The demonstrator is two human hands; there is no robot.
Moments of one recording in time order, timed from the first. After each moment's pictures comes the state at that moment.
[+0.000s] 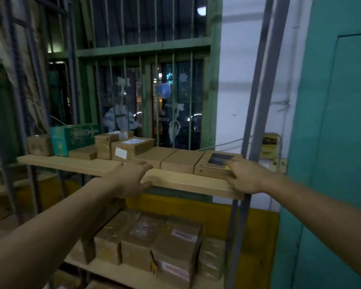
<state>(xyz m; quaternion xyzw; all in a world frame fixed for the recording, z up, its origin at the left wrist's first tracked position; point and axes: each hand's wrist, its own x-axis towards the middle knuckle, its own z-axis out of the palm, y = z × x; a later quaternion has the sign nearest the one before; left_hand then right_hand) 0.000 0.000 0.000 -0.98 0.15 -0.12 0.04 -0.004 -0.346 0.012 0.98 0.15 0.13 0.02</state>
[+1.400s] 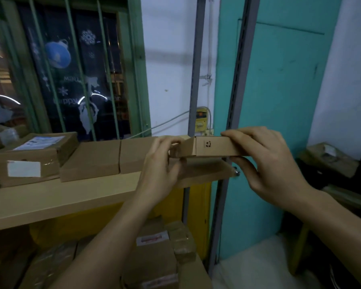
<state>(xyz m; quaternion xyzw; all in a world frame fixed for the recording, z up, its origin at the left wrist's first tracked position) 0.109 -0.079 -0.046 -0.69 0.50 -0.22 -0.48 -0.080 -0.246 -0.011 0.87 0.04 0.48 0.08</state>
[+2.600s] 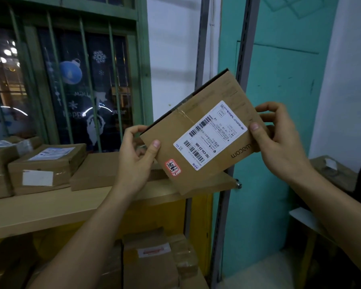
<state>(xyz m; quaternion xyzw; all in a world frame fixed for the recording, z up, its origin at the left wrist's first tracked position) 0.117 -0.040 -0.003 -0.57 0.42 -0.14 -0.70 -0.074 -0.253 0.038 0.78 -0.05 0.54 -0.31</state>
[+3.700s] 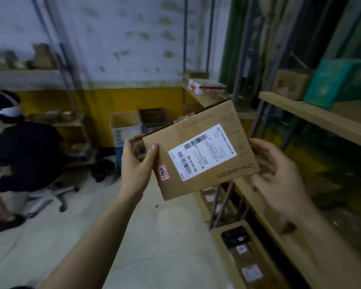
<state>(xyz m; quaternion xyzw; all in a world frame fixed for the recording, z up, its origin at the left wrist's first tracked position) -0.214 0.455 -0.160 -0.59 -0.31 -0.54 -0.51 -0.019 0.238 -0.116 0.68 0.49 -0.07 -0.54</state>
